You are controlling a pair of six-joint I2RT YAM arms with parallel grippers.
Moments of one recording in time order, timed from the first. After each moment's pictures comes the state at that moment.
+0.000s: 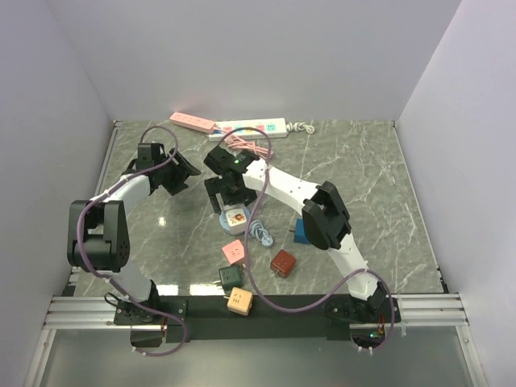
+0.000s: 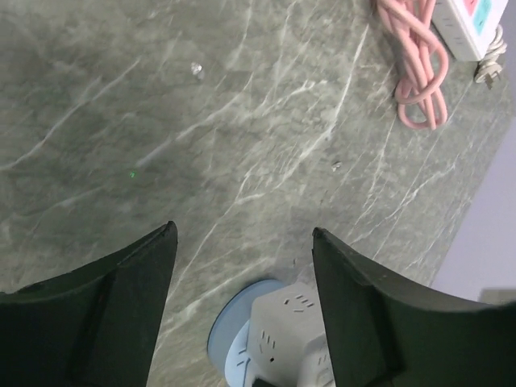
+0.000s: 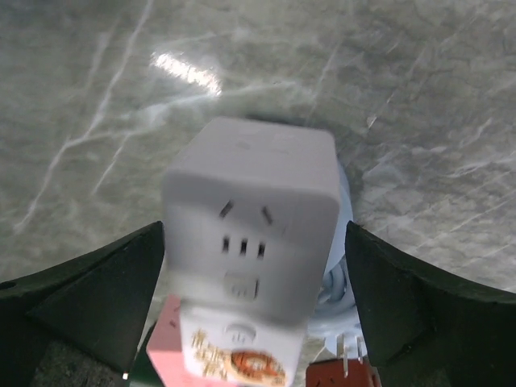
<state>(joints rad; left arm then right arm) -0.02 1.64 1.00 -0.15 0.32 -0.81 0.88 2.27 2.07 -1.02 0.05 0.48</state>
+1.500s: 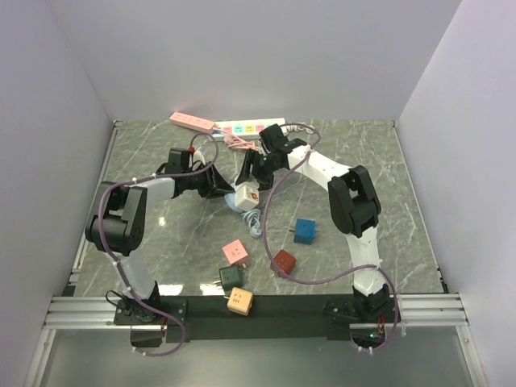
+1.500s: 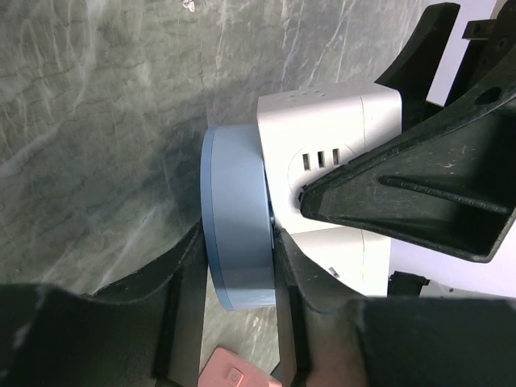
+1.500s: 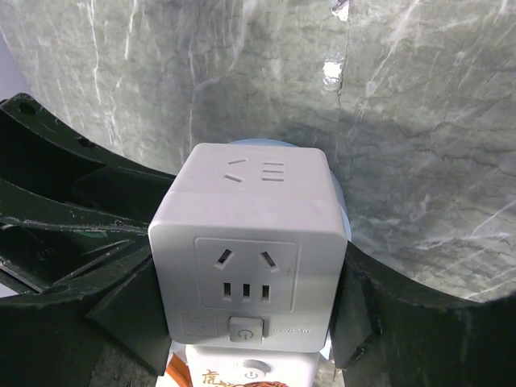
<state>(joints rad) -0.20 1.81 1.00 0.04 0.74 -0.67 0.54 2.16 1.74 -0.58 -0.45 0.77</state>
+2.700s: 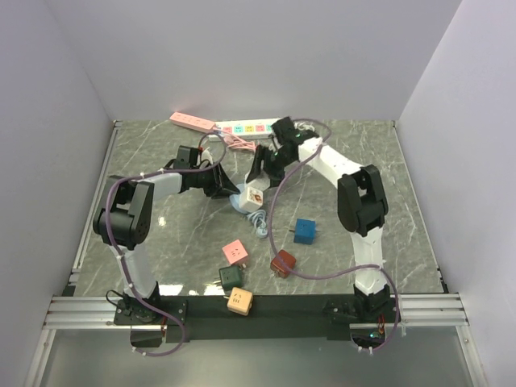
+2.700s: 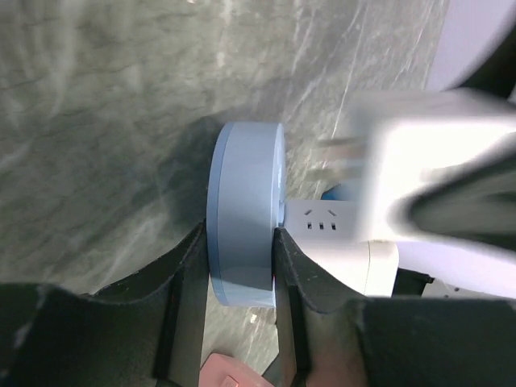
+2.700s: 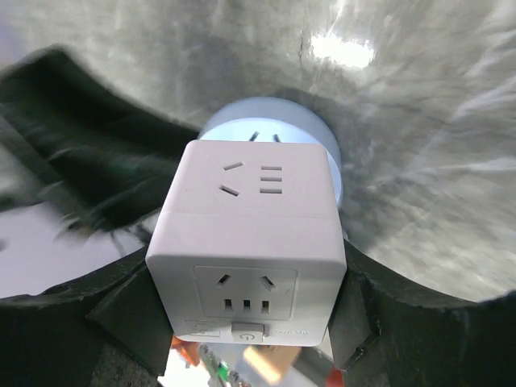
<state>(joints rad) -0.24 1.88 1.09 -0.06 0.71 -0.65 0.47 2.13 1.77 -0.75 -0.48 0.66</state>
